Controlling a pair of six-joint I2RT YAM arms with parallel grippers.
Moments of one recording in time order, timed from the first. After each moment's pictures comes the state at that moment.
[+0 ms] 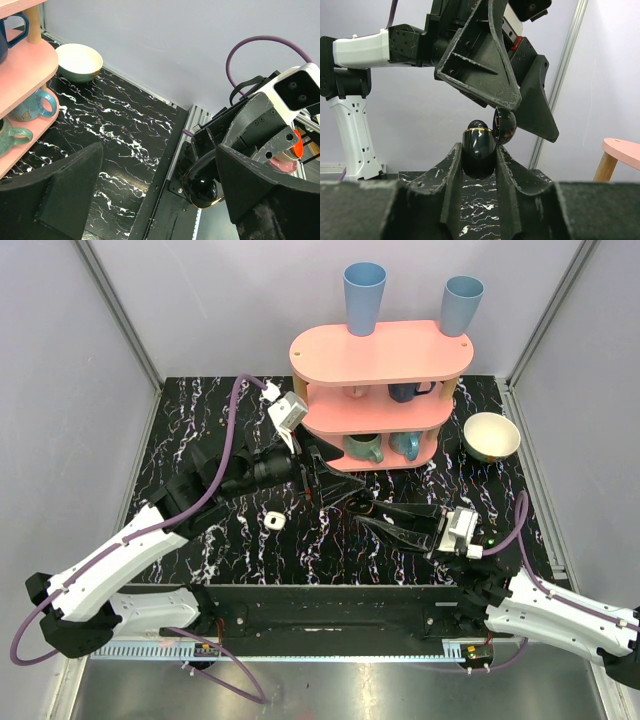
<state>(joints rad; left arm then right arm) -0.92 1.08 1.31 -0.25 0.32 -0.38 1.07 0.60 0.44 0.79 -0.19 -0.11</state>
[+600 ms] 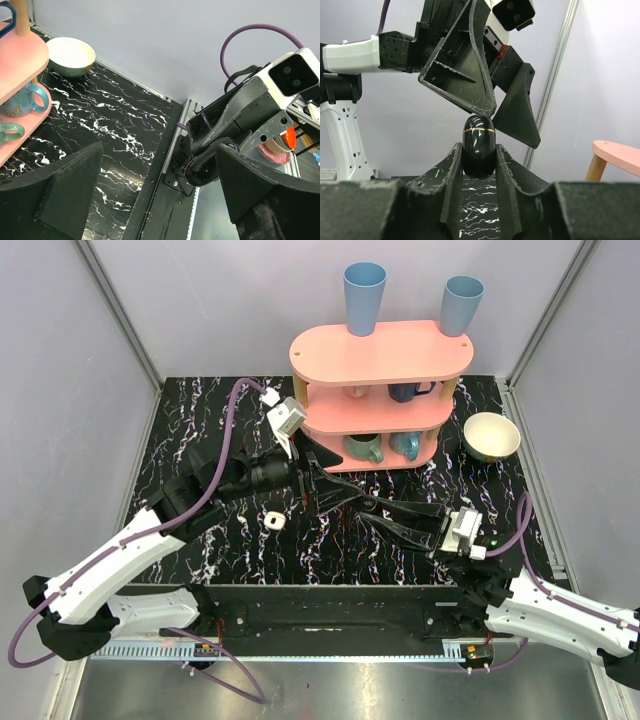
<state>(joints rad) -0.92 1.06 1.30 -0.26 0.36 -0.39 1.07 0.59 0.44 0.80 -0.17 -0.13</state>
